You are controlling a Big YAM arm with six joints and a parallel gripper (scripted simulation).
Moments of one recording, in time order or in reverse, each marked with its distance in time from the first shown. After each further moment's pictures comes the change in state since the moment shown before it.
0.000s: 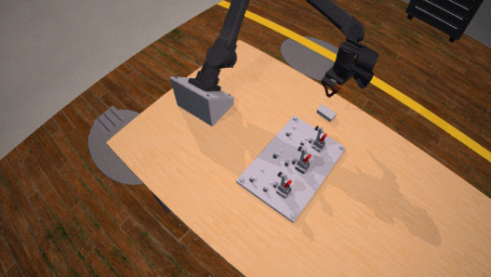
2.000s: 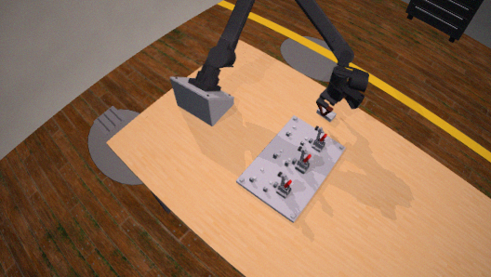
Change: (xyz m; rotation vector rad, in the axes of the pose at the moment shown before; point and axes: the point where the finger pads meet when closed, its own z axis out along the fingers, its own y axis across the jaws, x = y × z) arm -0.003 0.001 0.107 -0.005 -0.005 0.019
